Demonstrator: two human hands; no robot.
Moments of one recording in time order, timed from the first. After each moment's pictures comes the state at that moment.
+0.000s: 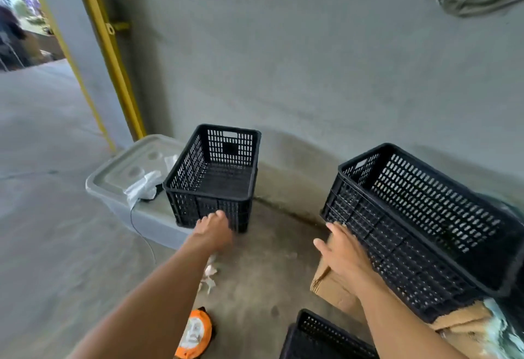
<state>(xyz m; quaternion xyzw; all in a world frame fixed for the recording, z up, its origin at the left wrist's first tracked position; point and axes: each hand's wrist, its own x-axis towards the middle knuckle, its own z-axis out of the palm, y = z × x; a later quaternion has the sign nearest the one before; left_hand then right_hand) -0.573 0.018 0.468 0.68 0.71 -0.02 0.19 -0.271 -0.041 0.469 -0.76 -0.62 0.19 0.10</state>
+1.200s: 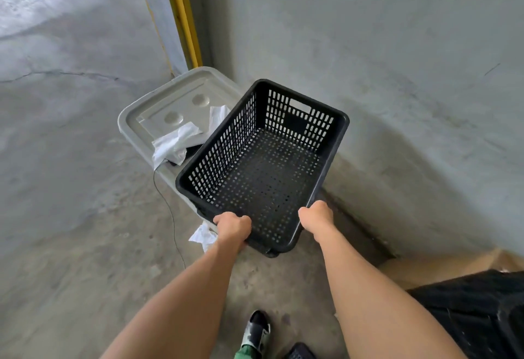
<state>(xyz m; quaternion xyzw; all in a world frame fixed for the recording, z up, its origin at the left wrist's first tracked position) -0.599 0.280 0.319 0.07 0.83 0.22 0.51 -0.437 0.365 0.327 -0.76 -0.50 0.42 0.01</state>
